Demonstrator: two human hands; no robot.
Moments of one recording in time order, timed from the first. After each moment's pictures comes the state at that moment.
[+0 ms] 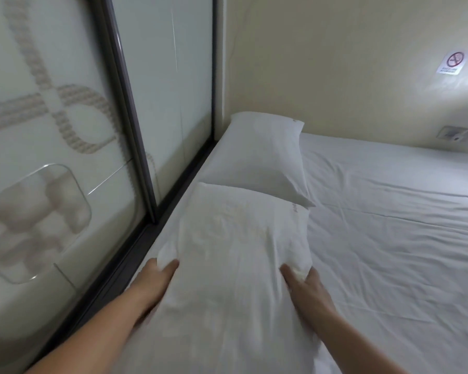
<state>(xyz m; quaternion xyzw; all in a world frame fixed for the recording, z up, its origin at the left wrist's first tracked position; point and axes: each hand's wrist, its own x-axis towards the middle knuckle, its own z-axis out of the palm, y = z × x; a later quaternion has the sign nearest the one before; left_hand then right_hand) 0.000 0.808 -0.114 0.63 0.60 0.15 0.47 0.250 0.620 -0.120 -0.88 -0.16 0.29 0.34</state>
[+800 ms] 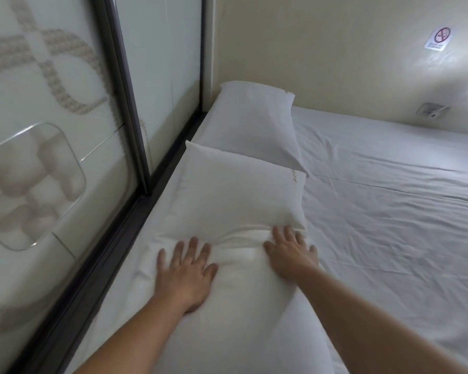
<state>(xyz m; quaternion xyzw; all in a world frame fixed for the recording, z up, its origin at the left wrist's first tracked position) 0.007 0.754 -0.169 0.88 0.44 -0.09 0.11 0.218 0.650 -0.130 -0.92 -0.34 0.19 0.02</state>
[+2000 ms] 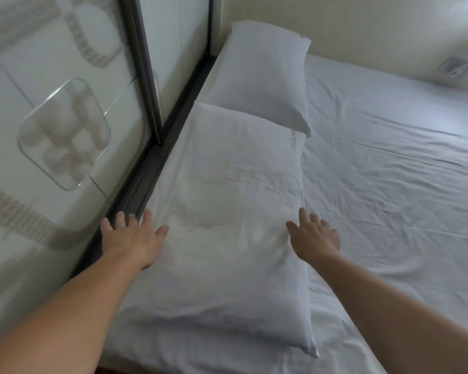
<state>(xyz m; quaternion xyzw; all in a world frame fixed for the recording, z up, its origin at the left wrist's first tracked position) -0.122 0.749 -0.084 0.80 0.54 -0.25 0.08 0.169 0.559 -0.073 -0.92 -0.33 0.17 -0.11</state>
